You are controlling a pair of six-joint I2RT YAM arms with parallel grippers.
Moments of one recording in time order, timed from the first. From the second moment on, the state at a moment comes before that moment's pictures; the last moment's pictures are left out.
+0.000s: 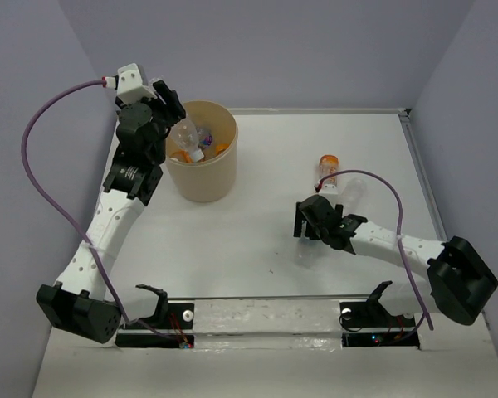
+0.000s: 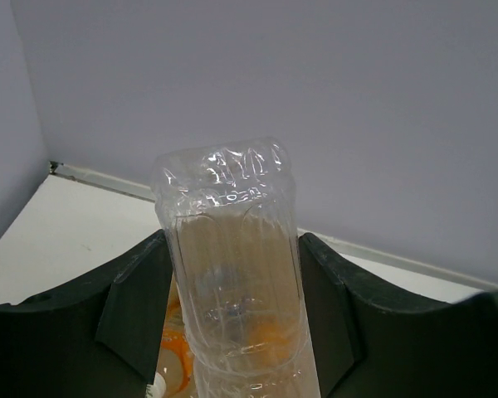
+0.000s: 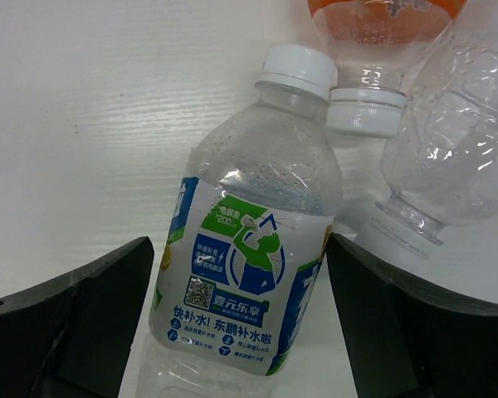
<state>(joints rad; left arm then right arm) -0.32 1.19 1.33 -0.08 -0.40 -0.30 0.75 1.29 0.67 -0.31 0.45 0.68</state>
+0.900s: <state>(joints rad) -0.29 1.40 1.04 0.38 -0.52 -0.13 0.75 1.40 0.69 -0.24 0.39 0.62</state>
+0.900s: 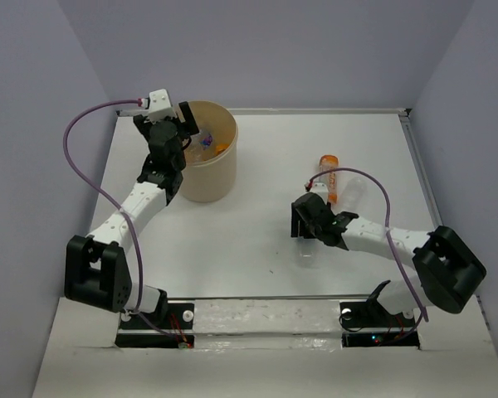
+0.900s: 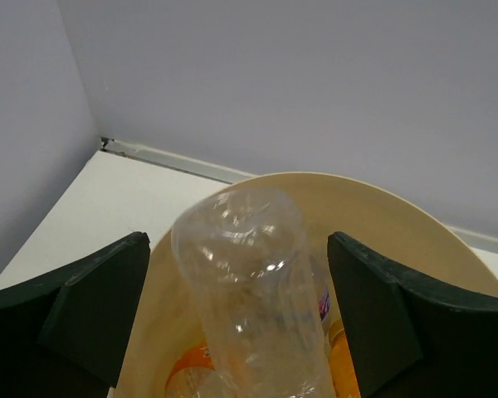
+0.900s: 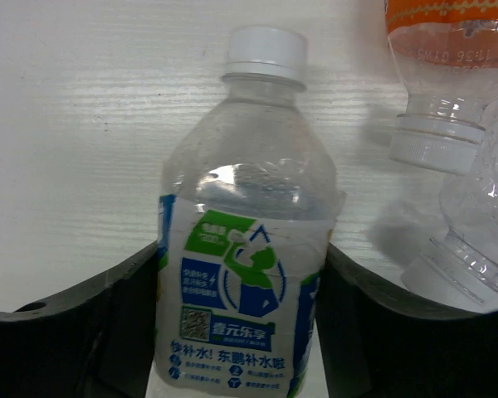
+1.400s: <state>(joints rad) -0.30 0.95 1.07 0.18 -0.30 -0.35 0.78 1.20 0.80 -0.20 0.37 0.54</state>
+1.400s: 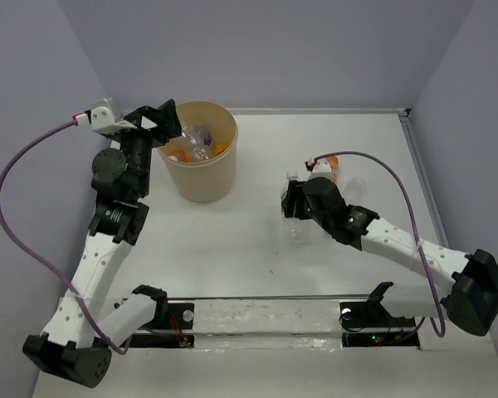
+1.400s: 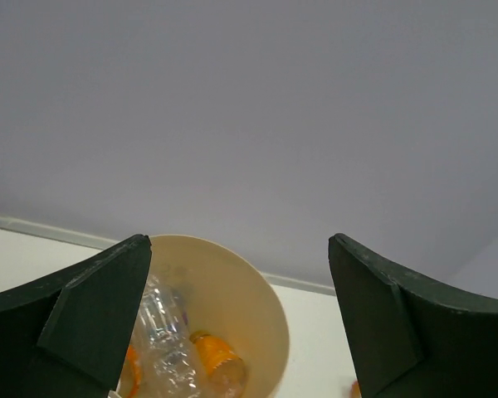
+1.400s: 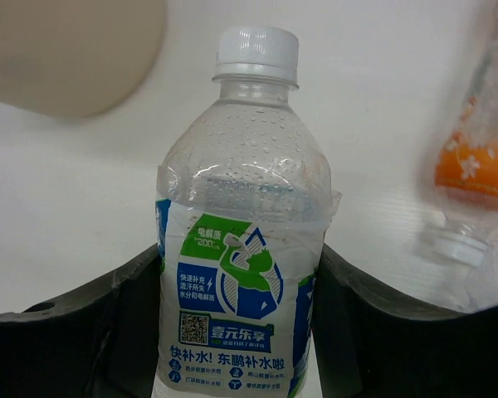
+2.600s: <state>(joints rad) -0.38 0.26 0.68 -0.31 -0.23 -0.41 0.84 2.27 2.21 0.14 0.05 -0.08</state>
